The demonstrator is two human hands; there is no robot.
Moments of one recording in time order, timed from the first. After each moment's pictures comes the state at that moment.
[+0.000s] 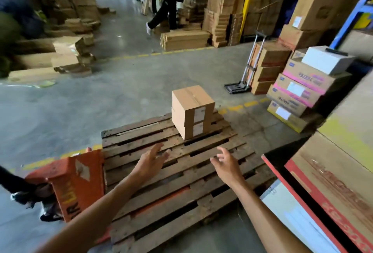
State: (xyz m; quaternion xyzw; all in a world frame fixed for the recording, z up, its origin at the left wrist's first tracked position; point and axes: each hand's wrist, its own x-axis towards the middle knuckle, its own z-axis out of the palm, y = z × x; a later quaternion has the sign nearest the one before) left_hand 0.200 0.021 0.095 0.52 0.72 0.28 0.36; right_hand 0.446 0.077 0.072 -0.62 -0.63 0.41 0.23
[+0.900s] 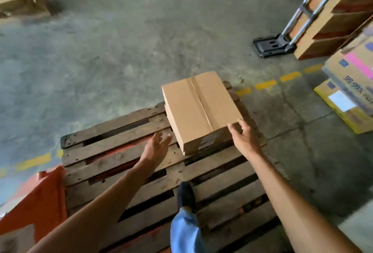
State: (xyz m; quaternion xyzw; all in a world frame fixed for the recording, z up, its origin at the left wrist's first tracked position) left_hand 0.112 0.612 -0.110 0.31 0.76 0.26 0.51; right_hand 0.358 0.706 -0.096 -0.71 -0.53 0.44 0.15
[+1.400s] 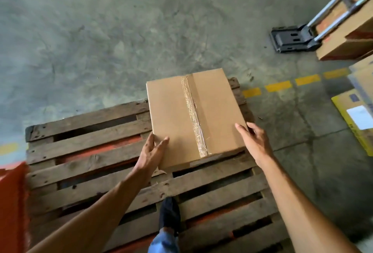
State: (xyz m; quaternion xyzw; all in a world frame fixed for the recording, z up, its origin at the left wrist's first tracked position) left_hand 0.121 0.716 -0.206 0.12 0.72 0.36 0.59; right_hand 0.364 0.847 -0.195 -0.75 -0.46 0.46 0.13
